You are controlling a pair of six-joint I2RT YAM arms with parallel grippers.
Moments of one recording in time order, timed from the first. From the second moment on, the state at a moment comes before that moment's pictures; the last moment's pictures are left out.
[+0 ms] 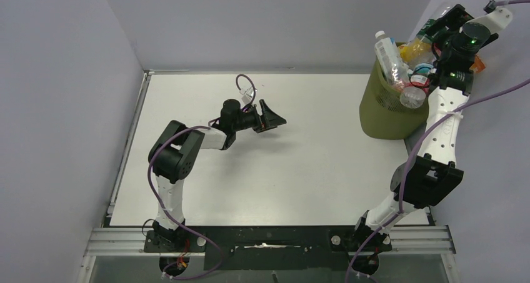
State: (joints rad) left arm -0.49 2.05 1.08 0.78 0.65 -0.99; right arm -0.40 1.69 1.89 -0.17 0.10 0.35
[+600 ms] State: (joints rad) left arm -0.50 2.05 1.08 0.78 0.65 -0.99; right arm -0.36 1.63 1.78 -0.16 0.06 0.35
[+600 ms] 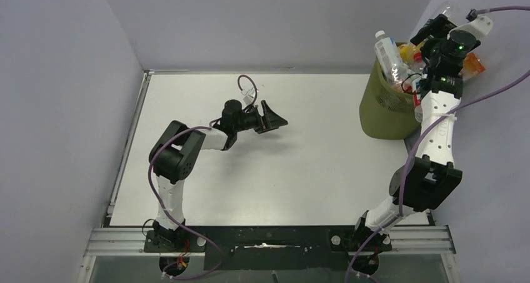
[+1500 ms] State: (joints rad) left arm -0.51 2.05 1.08 0.78 0.64 -0.99; right arm -0.36 1.60 1.80 -0.18 0.02 0.35
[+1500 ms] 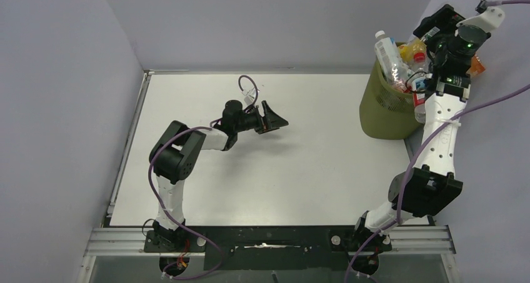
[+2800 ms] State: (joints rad) left arm -0.20 1.18 0.63 0.08 0.10 -0.60; right arm 0.52 1.42 0.93 -0.17 0.11 0.10
